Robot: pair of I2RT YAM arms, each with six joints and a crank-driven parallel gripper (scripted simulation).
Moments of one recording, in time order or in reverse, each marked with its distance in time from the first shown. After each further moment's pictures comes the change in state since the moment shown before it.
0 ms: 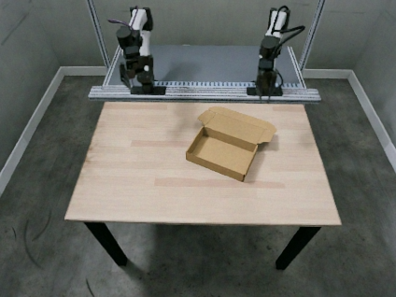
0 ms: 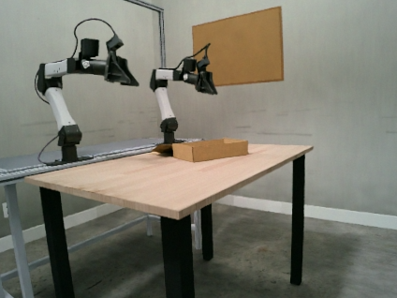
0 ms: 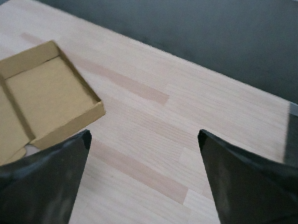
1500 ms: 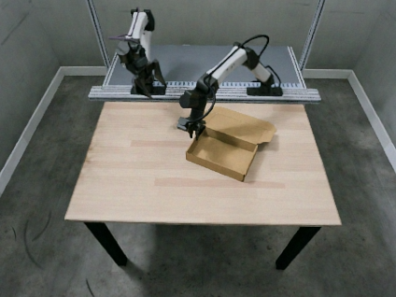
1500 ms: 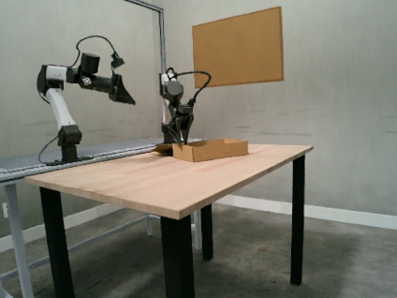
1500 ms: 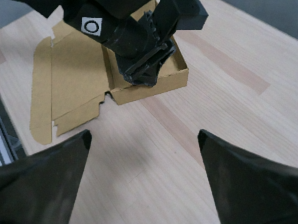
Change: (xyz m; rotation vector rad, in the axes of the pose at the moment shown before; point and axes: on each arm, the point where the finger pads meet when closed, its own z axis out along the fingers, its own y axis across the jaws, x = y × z) left arm 0.170 -0.292 0.099 0.293 0.676 0.143; right arm 0.065 0.074 -0.019 -0.442 0.069 0.090
